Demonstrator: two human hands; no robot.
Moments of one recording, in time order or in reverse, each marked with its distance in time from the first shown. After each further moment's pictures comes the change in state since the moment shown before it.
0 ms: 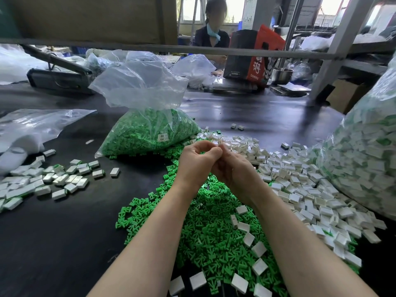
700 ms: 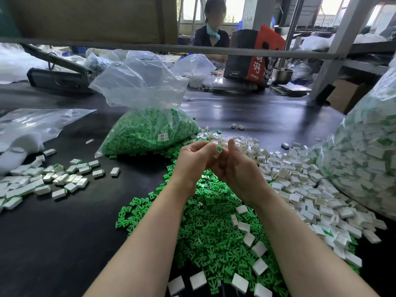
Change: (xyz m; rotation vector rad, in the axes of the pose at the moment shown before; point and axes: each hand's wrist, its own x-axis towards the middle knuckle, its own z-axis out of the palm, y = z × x) left_hand 0.005 -0.002 -0.007 -0.121 -0.036 -0.073; right_hand 0.000 -0.002 -0.004 -0.015 -0.023 0.038
